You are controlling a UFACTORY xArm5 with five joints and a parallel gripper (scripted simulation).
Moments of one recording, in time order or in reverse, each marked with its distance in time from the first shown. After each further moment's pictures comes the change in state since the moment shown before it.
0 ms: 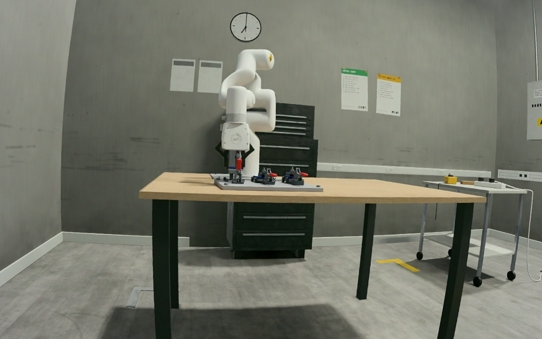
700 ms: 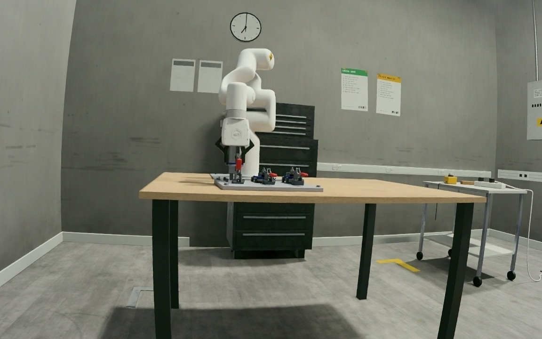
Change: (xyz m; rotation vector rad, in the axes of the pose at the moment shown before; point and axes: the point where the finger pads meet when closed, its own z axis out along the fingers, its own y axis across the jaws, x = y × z) arm 0.003 0.000 -0.016 0.000 0.000 0.000
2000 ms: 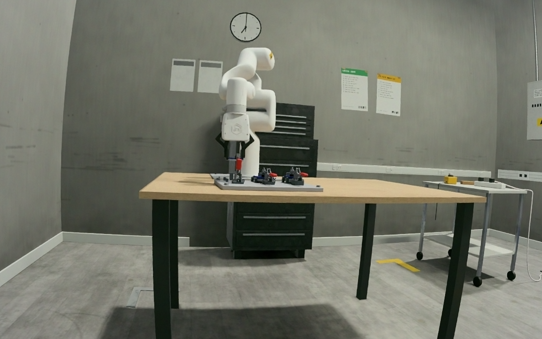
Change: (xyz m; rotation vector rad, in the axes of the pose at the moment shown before) arm 0.004 0.000 -0.019 0.000 0.000 0.000
